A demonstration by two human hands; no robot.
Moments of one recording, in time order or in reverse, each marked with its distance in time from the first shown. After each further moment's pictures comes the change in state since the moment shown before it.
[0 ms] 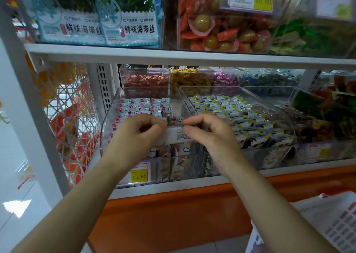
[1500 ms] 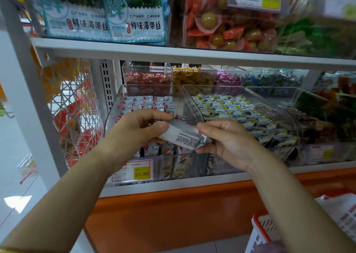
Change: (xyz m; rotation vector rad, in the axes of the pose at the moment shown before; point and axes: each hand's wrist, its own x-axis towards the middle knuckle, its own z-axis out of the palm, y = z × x) left_hand 0.008 -0.008 -0.013 -0.221 -0.199 -0.112; right_hand 0.008 -0.001 -0.022 0.348 -0.213 0.387
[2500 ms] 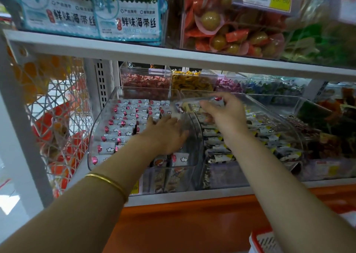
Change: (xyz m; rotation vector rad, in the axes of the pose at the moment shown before) left_hand 0.097 -0.034 0.047 1.329 -0.275 0.013; right_hand 0.068 -0.018 -0.019 -0.428 0.559 -0.322
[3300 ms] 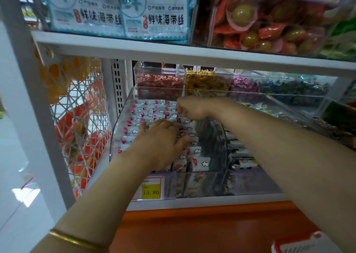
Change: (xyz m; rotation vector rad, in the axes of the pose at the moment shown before) left_hand -0.044 -0.036 0.002 -0.079 0.130 -0.082; right_hand 0.062 -0.008 0.092 -1.191 -0.894 -0.327
